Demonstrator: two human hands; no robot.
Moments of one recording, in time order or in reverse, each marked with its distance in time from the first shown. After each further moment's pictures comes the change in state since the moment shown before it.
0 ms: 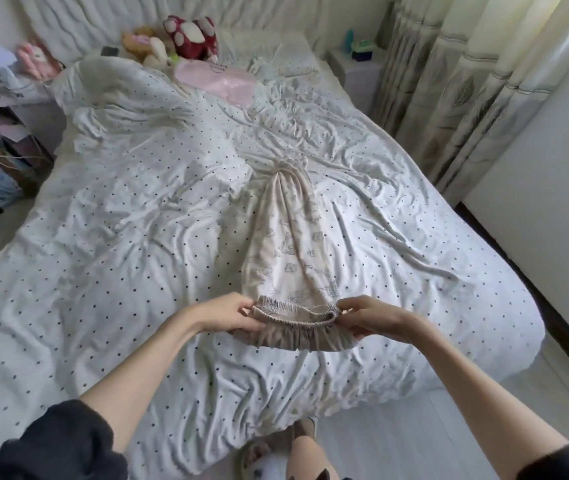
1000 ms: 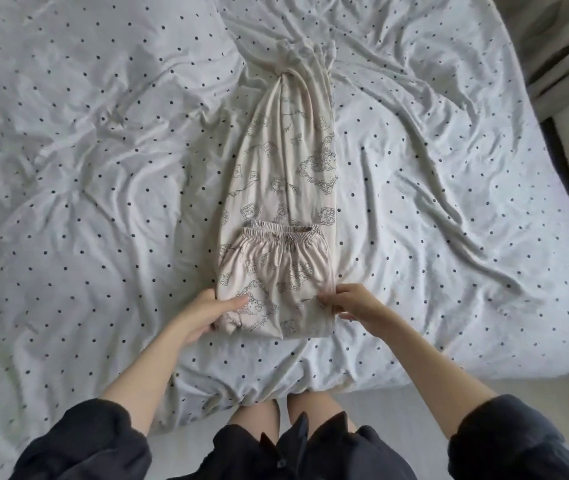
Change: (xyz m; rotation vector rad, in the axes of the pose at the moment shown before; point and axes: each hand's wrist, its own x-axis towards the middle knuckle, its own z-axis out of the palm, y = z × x) left_hand 0.180 -0.080 0.012 -0.803 0.151 -0.577; right_hand 0.208 0.085 -0.072 0.311 0.033 0.400
